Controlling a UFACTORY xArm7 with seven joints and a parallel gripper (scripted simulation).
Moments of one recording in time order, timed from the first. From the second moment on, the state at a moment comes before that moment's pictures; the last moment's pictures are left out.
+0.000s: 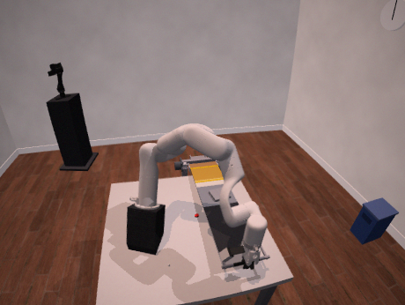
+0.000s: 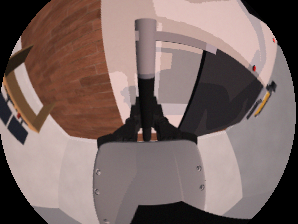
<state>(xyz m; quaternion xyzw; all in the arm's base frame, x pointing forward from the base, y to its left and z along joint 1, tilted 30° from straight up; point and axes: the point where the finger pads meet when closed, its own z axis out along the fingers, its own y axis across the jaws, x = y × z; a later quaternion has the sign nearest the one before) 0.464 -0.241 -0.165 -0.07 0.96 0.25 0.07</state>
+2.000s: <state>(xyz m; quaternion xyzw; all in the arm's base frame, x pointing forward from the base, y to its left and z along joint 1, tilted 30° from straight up) 0.457 -0.264 -0.110 -0.07 0.96 0.25 0.07</state>
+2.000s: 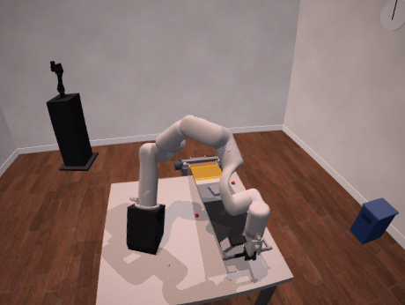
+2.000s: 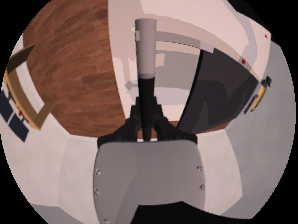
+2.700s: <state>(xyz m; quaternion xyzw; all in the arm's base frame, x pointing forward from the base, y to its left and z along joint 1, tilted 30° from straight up) 0.458 -0.260 -0.120 -0.07 0.96 0.25 0.07</state>
